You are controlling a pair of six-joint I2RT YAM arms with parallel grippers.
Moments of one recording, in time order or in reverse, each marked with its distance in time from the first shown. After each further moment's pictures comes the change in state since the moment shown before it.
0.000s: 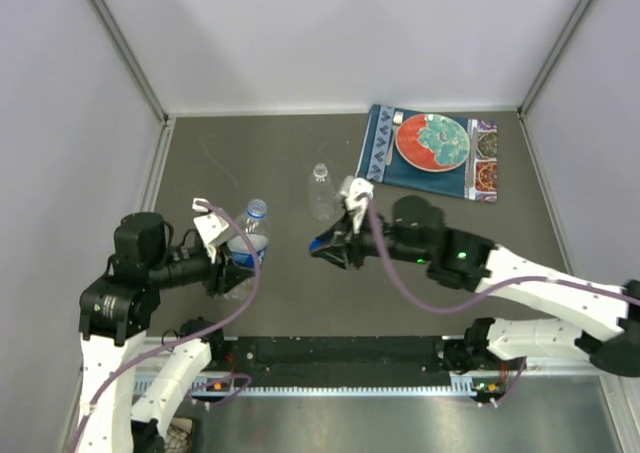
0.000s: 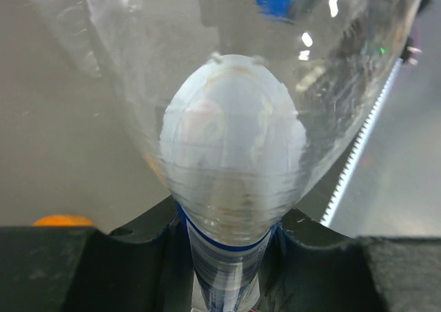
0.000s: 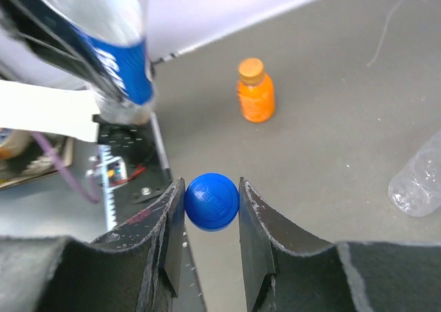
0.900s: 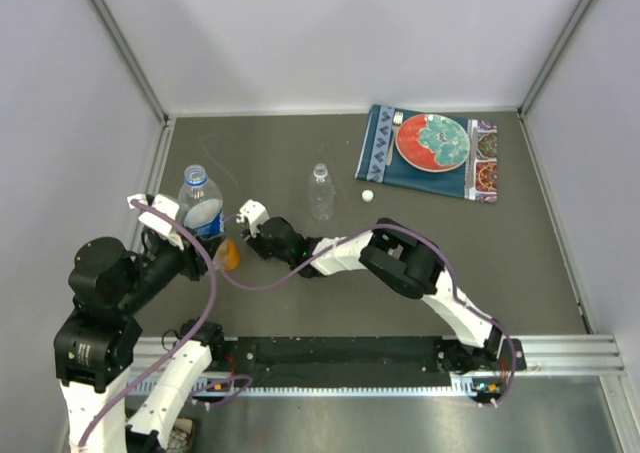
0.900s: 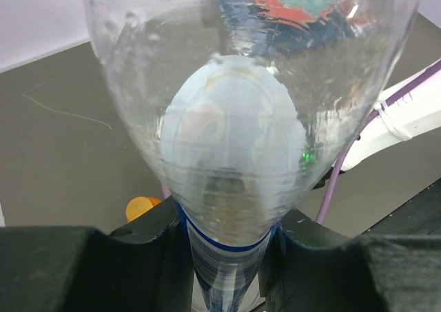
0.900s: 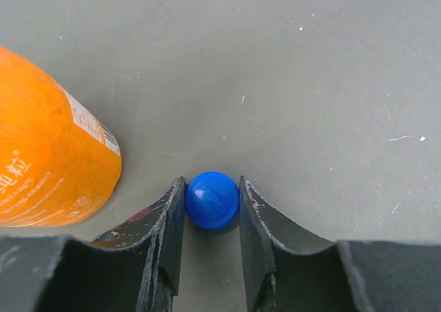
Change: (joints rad) left arm -0.008 -0.101 0.097 0.168 -0.401 -0.254; right arm 0.000 1.201 0.484 0.543 0.310 -0.090
